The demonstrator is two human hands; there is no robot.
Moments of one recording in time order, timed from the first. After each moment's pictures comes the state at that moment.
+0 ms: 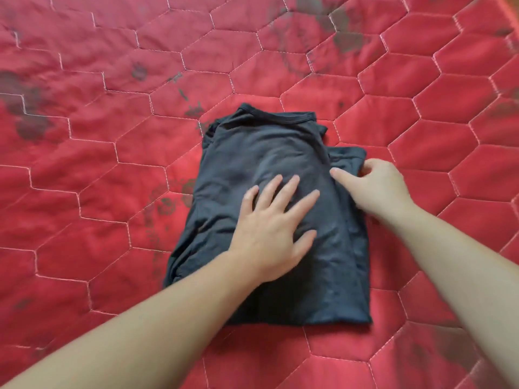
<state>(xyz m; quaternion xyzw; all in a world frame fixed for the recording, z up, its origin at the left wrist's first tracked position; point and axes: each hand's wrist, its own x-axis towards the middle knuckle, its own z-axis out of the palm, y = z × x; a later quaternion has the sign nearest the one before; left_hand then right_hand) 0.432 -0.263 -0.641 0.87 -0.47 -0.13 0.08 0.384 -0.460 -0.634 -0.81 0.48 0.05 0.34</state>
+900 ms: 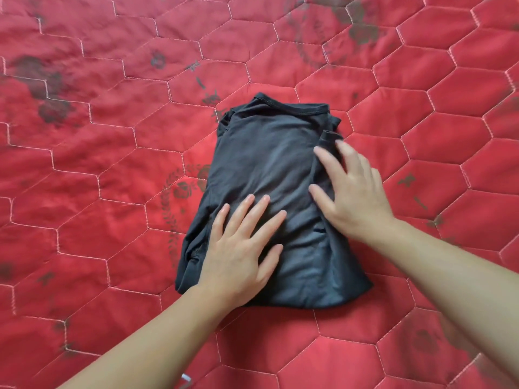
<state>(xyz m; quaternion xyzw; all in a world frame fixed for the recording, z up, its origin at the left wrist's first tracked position) 0.408 -0.182 -0.652 0.89 -0.41 -0.08 0.16 0.370 -0.410 -0.643 -0.97 0.19 0.01 0.15</state>
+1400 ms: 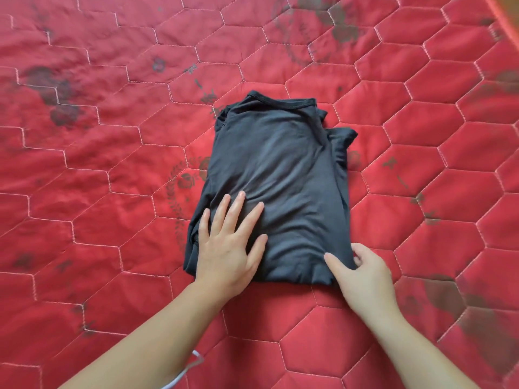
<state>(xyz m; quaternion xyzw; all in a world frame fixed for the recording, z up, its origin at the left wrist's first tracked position) 0.390 -0.159 -0.646 0.92 -0.32 -0.14 0.16 0.243 -0.326 -0.630 -0.74 0.52 0.03 0.43</state>
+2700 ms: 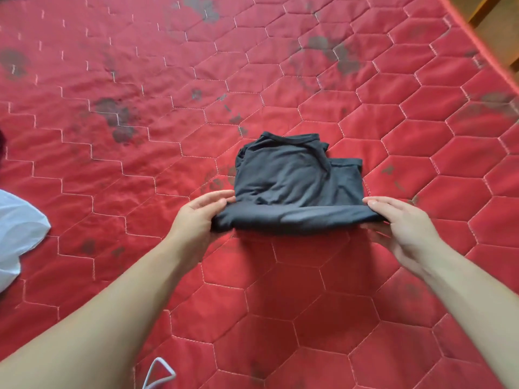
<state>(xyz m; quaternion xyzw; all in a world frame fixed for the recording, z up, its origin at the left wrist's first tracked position) 0.439 -0.125 -0.551 0.65 0.12 -0.36 0.65 0.270 -0.383 -0.559 -0.53 0.49 -0.03 0.69</state>
